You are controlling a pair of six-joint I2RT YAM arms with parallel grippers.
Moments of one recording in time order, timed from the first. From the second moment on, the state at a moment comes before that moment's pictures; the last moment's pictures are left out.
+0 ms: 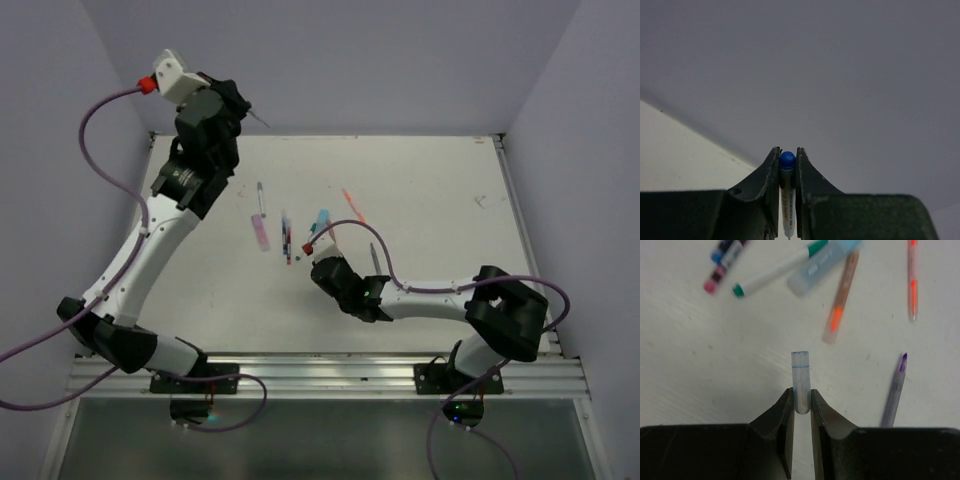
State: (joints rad) left arm -0.51 1.45 1.65 -0.21 -0.69 -0.64; right arm 1.10 1.54 0.82 0.08 0.64 0.18
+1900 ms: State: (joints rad) left arm -0.58 1.65 1.05 -0.01 0.12 -0.75; right arm 0.78 1.56 0.81 -0.18 0.22 0.39
